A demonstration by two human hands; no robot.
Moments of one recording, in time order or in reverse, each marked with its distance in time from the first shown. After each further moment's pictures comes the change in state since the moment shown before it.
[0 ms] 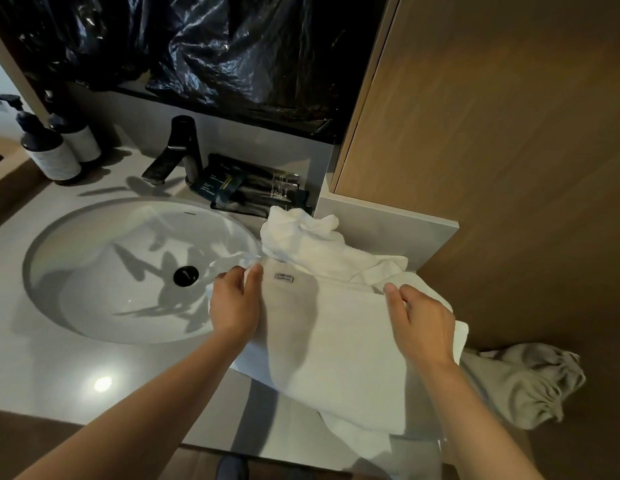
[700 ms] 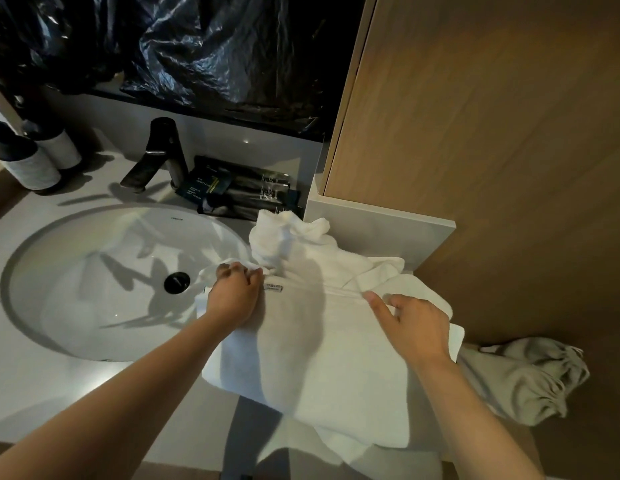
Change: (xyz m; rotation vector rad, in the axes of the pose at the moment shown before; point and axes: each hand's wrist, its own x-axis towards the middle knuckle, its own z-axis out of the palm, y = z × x) left_hand 0.038 0.014 0.017 0.462 -0.346 -0.040; right_hand 0.017 0.019 0.013 -0.134 -0.203 0.074
